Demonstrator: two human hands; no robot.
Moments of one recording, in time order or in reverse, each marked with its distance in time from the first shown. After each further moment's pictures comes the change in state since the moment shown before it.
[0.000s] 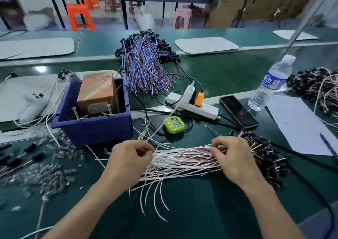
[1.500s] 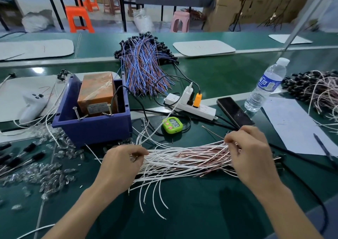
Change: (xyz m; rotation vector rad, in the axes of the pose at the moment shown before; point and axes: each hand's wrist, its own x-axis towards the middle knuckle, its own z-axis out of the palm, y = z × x) left_hand -0.009 -0.019 -0.003 0.093 0.069 0.107; right_hand -0.021 -0.001 -0.036 -0.156 0.338 -0.194
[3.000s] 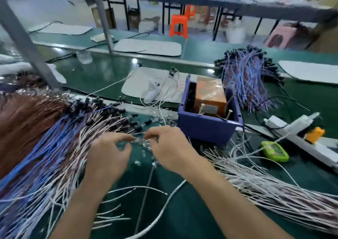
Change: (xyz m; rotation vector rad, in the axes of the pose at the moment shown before) left_hand -0.094 -0.134 -0.162 0.213 0.622 -0.358; right_hand 0.015 -0.365 0.121 0.561 -0.837 -0.448
